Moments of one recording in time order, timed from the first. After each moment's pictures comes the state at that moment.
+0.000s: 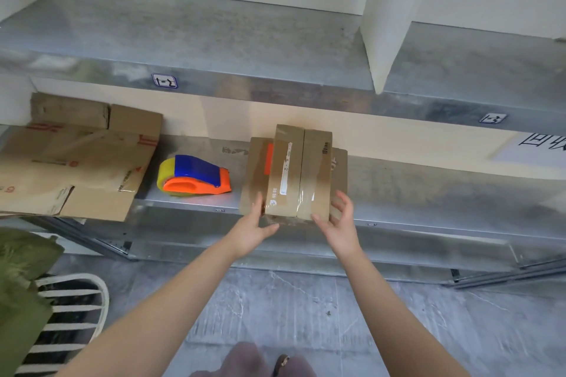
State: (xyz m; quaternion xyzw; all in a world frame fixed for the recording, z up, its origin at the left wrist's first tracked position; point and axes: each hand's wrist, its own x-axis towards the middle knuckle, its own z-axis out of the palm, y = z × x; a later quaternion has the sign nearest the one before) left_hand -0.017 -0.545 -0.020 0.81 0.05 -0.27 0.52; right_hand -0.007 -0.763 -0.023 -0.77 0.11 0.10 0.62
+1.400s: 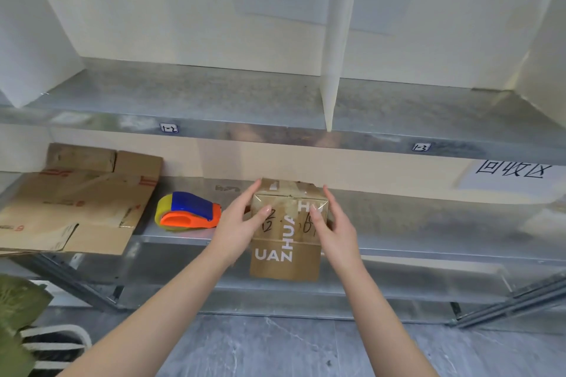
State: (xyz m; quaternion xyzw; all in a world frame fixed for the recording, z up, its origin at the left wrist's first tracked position) left_hand -0.032 -0.564 0.095 0.81 0.00 0.01 0.58; right_hand -0.030 -0.767 0.087 -0.82 0.04 -0.01 0.58
